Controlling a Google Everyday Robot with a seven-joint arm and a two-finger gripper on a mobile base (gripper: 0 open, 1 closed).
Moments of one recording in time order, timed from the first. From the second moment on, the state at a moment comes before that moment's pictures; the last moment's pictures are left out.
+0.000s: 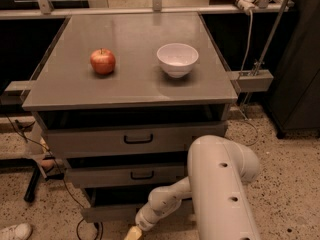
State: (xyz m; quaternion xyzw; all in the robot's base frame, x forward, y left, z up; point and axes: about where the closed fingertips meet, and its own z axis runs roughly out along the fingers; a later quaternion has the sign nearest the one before) arm 0.430 0.116 0.201 -0.48 0.82 0.30 0.07
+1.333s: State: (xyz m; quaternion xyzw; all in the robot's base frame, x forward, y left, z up) arm 0.345 0.056 0.260 -0.43 0.84 0.32 0.05
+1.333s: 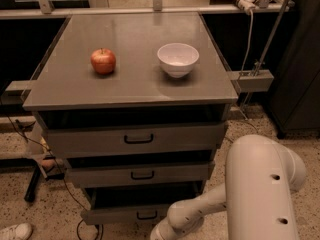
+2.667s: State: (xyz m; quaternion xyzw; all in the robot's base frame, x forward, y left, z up) arm 0.463 0.106 0.249 -0.46 0.83 0.28 0.13
